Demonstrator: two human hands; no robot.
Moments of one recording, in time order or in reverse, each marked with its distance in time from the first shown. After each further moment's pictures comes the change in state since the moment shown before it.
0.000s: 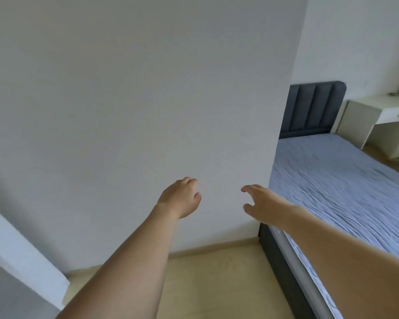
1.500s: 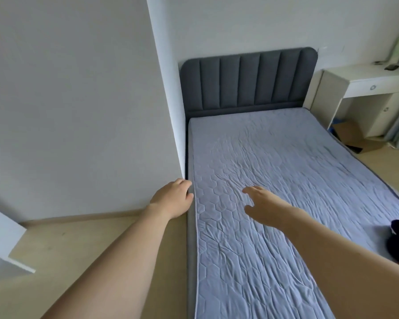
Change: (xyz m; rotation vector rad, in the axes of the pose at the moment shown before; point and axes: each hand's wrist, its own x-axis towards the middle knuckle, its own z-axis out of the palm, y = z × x) left_hand 0.091 0.636 0.190 -0.020 -0.092 -0.117; right_hand -0.172 0.649 -0.152 0.000 -0.157 -0.028
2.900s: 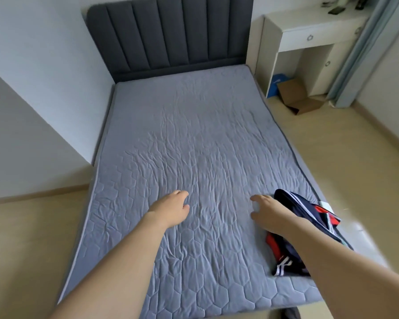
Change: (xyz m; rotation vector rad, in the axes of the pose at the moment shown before) left_hand 0.187 0.584 0.225 -0.032 -0.357 -0.070; right_hand -0.083 0.661 -0.110 0.150 -0.203 0.242
